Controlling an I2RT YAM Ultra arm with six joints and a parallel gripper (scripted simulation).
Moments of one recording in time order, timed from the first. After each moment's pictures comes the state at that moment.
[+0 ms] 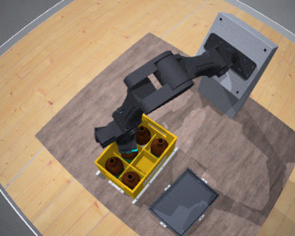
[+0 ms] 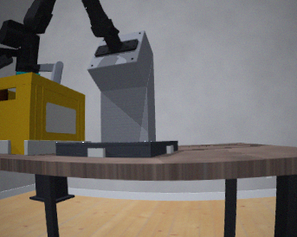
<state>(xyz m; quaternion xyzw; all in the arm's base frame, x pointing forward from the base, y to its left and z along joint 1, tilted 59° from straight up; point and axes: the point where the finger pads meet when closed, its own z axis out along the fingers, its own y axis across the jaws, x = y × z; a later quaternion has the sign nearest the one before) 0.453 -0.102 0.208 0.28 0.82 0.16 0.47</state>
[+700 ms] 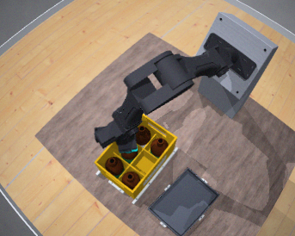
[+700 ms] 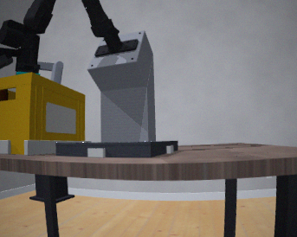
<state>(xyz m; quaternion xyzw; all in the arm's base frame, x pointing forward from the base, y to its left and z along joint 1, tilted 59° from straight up) 0.453 -0.102 0.208 0.28 0.82 0.16 0.47</state>
